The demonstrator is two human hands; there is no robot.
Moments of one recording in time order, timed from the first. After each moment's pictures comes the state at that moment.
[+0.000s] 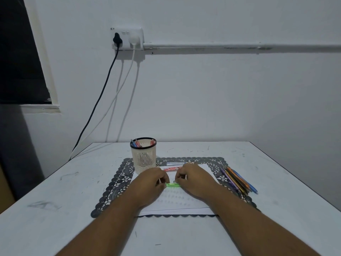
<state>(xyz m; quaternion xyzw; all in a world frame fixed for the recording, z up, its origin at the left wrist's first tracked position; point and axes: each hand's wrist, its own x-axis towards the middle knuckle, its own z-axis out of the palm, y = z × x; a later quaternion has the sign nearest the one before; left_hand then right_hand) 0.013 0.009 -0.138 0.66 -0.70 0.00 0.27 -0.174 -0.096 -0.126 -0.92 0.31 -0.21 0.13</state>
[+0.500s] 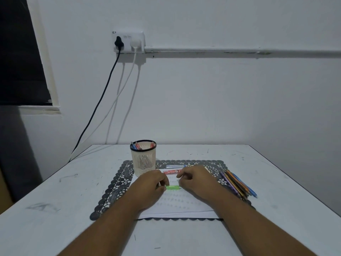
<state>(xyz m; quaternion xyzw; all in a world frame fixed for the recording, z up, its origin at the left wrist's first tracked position) 0.010 0.010 -0.137 0.67 -0.69 0.01 0.27 -0.189 -0.094 -0.126 -0.83 0.33 -0.28 0.34</state>
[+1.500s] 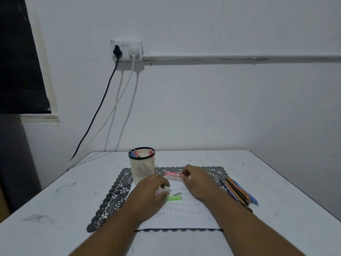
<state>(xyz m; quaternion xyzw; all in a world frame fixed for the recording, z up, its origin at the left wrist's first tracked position) 0.003 0.016 -0.138 0.64 -0.69 0.05 0.33 -0.172 -0.126 -0.125 -0.86 0.40 -0.27 0.15</state>
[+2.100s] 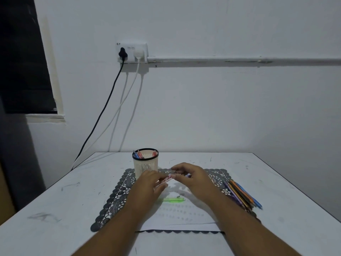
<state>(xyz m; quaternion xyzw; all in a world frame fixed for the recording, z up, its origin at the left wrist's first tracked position) 0.015 0.008 -0.134 0.64 -0.65 0.10 0.40 -0.170 -0.091 -0.104 -0.78 0.21 -0.38 0.44</state>
